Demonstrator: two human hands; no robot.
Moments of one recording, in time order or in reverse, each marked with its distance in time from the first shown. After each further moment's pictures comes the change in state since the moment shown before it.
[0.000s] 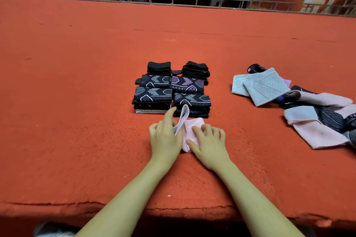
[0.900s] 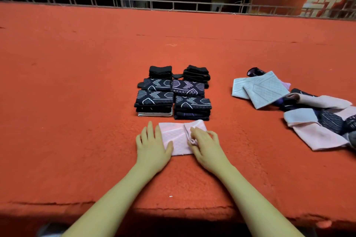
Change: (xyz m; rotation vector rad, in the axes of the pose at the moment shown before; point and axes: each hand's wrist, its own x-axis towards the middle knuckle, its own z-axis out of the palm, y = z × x) left_hand -0.009 -0.036 -0.021 0.649 -0.459 -0.082; right_hand -0.001 -0.005 -0.010 0.331 -0.021 -0.140
